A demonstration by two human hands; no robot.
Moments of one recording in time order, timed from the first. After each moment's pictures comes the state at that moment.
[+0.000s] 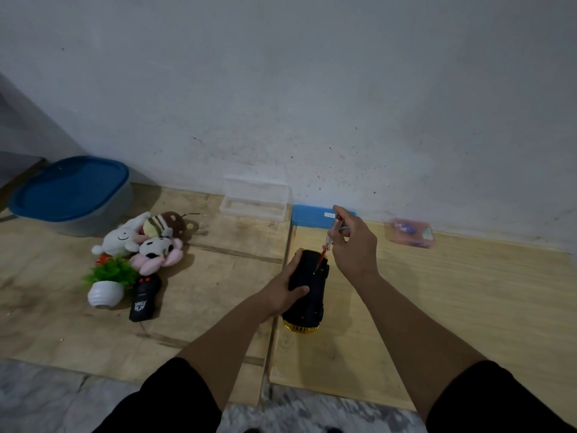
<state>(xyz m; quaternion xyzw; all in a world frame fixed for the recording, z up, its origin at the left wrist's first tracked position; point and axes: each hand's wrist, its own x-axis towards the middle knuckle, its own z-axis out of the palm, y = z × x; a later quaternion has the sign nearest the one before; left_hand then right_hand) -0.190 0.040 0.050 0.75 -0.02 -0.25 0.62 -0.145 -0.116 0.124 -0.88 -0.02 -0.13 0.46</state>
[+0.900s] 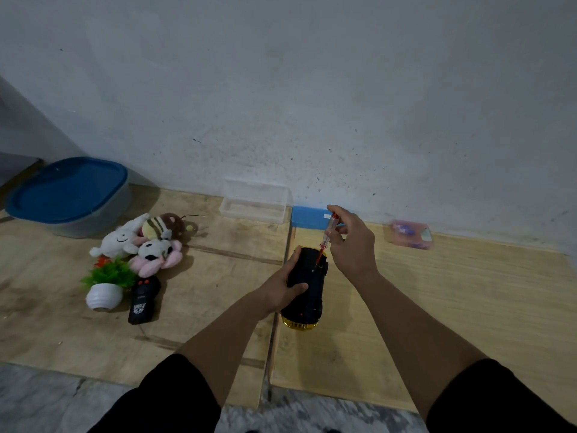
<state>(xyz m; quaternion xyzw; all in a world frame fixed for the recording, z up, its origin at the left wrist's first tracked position) -0.181 0.046 0.051 0.74 -0.03 -0.25 0.62 -0.144 -0.111 0.132 -0.88 -0.05 -0.13 0.46</state>
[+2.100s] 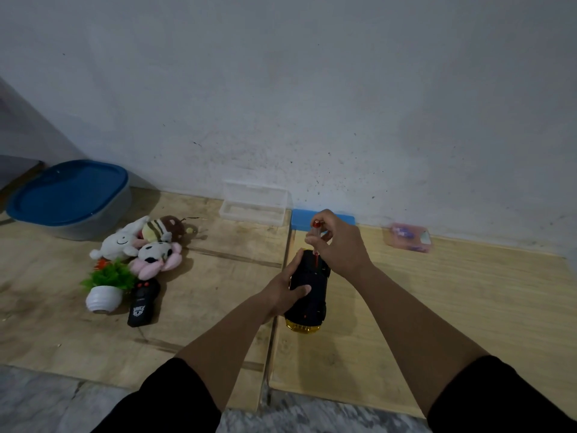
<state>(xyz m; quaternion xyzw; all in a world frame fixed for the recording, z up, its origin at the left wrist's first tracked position) -0.182 0.037 0.056 0.75 0.00 -0.24 0.62 -0.141 -0.106 0.144 -0.89 -0.17 -0.06 0.42</state>
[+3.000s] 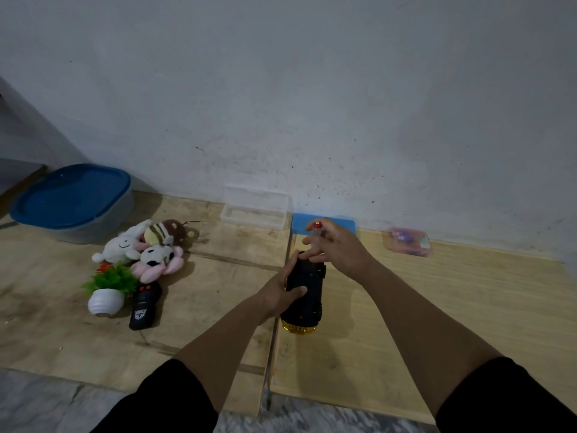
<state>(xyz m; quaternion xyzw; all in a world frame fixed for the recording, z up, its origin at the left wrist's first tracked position) -0.182 0.049 0.054 0.75 -0.02 -0.22 0.63 -0.142 -0.106 0.158 -0.80 -0.11 0.15 0.57</state>
